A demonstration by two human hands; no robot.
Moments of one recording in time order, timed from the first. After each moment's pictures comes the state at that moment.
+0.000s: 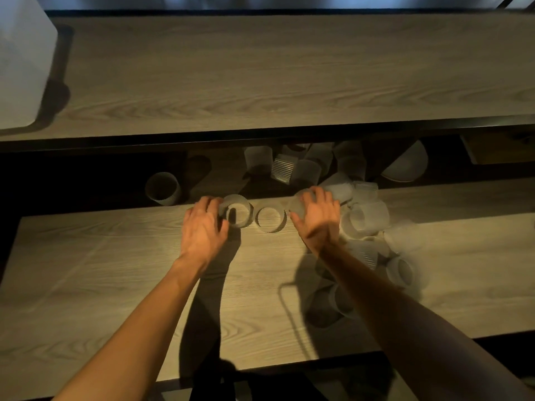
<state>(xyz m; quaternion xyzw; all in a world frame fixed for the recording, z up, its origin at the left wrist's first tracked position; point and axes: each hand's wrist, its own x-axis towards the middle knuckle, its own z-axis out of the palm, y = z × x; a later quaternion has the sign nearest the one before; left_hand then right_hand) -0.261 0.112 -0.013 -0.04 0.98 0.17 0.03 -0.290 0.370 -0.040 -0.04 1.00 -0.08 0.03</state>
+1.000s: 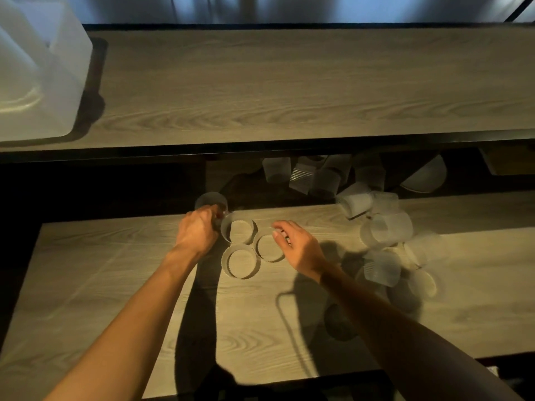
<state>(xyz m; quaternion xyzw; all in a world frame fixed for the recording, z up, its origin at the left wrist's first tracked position) -0.289 0.048 -0.018 -0.04 0.98 0.15 0.11 -0.263 0.301 -0.066 -0.16 0.90 -0.40 0.02</state>
